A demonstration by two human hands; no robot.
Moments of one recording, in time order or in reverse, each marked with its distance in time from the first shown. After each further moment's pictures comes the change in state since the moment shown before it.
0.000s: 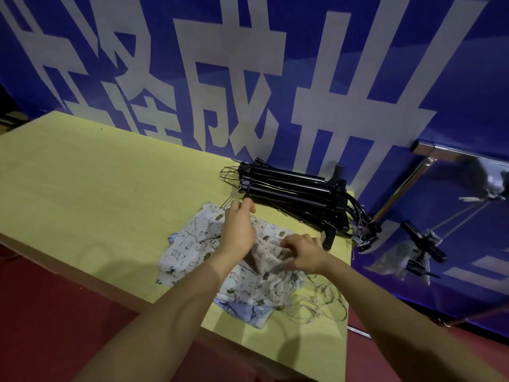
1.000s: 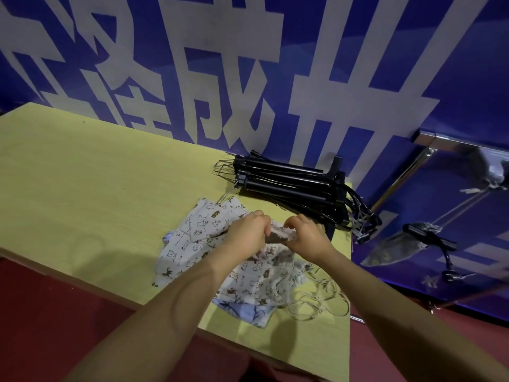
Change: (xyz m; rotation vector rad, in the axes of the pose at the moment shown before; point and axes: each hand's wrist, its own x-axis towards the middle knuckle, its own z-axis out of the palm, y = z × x) left_hand 0.008 -0.005 0.008 0.305 -0.337 0.271; right_hand 0.011 -0.011 -0.006 -0.105 0.275 0.030
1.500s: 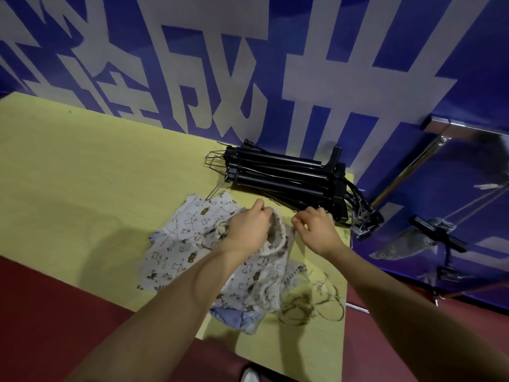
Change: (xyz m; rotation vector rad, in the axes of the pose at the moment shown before) left_hand 0.040 0.020 0.015 0.151 -0.062 -0.071; right_hand 0.023 0.054 0.003 0.105 0.102 0.031
